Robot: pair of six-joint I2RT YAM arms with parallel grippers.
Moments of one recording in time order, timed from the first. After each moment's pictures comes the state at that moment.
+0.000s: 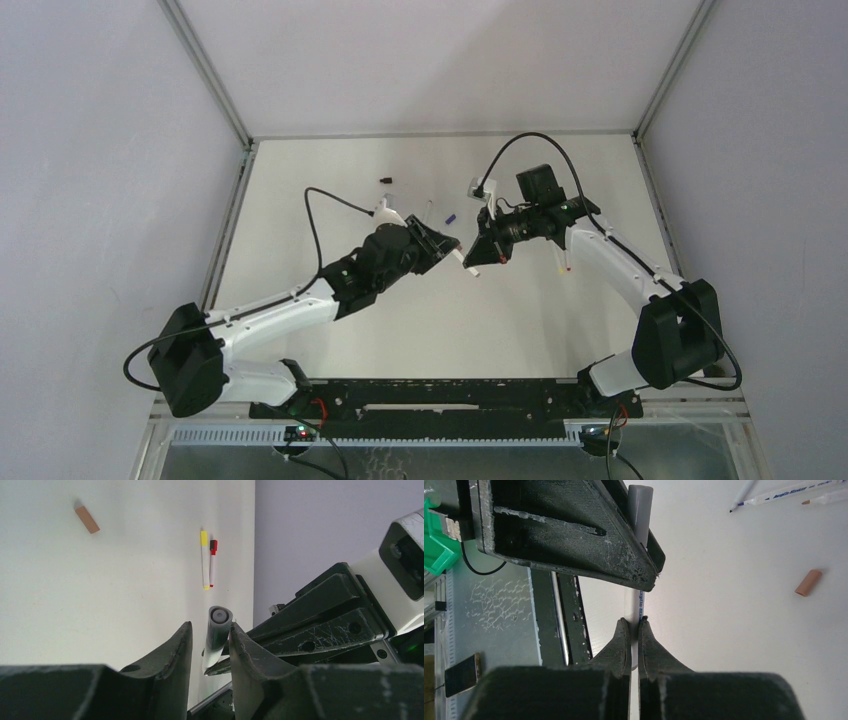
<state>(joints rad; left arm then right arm) -0.90 1.28 0.83 0.07 -0.23 -1.23 0.41 1.45 1.14 -0.59 -0.95 -0.28</state>
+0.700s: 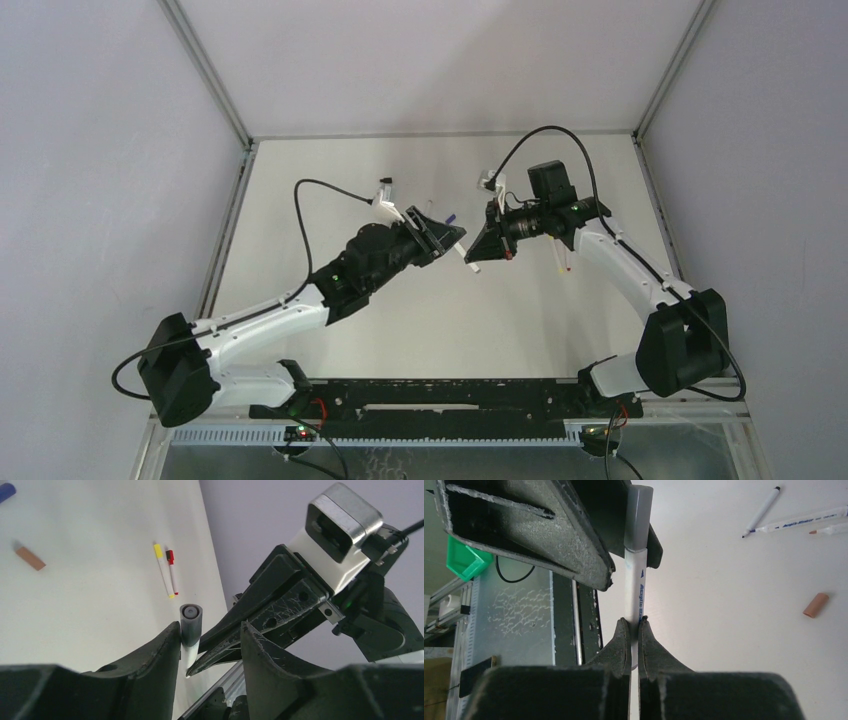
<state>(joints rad) -0.90 1.21 0.80 0.24 -0.17 -1.09 0.37 1.41 1.12 -0.54 -1.07 -0.24</state>
